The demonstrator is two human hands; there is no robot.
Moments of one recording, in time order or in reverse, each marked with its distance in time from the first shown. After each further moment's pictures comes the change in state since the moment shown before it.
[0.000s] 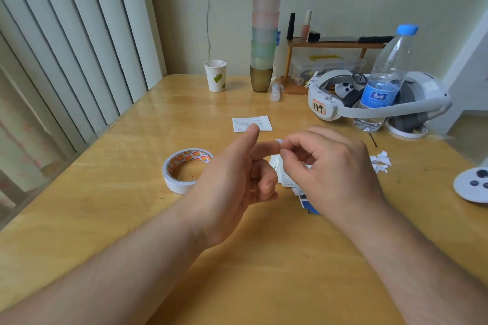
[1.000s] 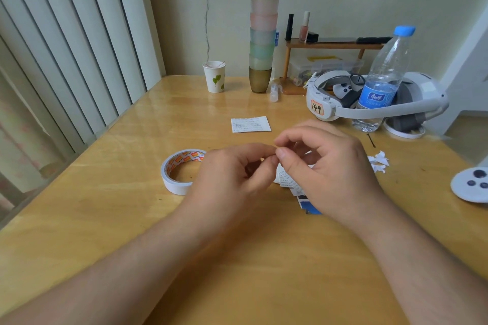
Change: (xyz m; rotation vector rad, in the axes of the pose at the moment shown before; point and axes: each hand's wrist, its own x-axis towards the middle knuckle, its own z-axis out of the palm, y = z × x) left_hand 0.003 -0.010 -0.012 0.825 0.206 0.592; right_hand 0.004 -0.006 -0.008 0.286 -0.088 0.103
